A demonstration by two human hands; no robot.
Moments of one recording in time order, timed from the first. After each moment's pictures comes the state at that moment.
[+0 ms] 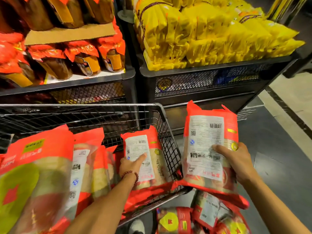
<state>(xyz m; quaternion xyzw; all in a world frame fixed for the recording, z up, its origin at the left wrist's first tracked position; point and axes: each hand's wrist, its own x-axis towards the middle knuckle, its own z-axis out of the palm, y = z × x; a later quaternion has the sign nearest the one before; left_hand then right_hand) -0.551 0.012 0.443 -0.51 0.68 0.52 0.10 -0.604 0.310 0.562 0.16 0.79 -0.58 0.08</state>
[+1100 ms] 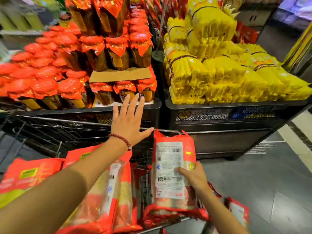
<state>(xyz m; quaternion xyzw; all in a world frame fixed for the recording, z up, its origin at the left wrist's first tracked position) -0.602 -0.081 0.697 -0.09 0.99 -0.03 -0.14 -0.599 0.171 0.571 0.13 0.77 -0.58 0.22</state>
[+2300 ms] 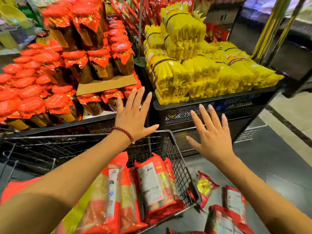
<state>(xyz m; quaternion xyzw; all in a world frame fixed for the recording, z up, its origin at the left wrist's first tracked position) -0.614 -0.054 0.744 0.02 0.99 -0.05 -0.14 -0.624 0.202 0.703 -0.20 0.96 0.01 -0.19</state>
